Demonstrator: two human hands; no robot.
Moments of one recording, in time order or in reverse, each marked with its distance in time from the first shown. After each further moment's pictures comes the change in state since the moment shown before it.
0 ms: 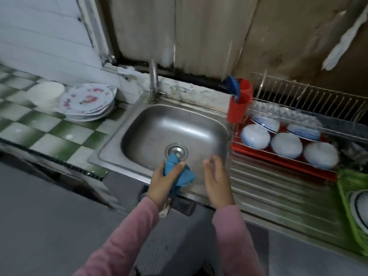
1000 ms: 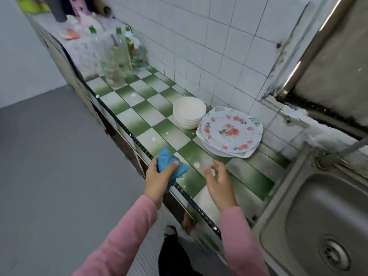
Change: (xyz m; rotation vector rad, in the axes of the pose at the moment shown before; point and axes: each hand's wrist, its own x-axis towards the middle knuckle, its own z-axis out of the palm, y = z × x) left_hand 0.150 0.173 -0.482 -0.100 0.561 0.214; right_hand 0.107 -0.166 0.510 -0.023 -0.523 0.014
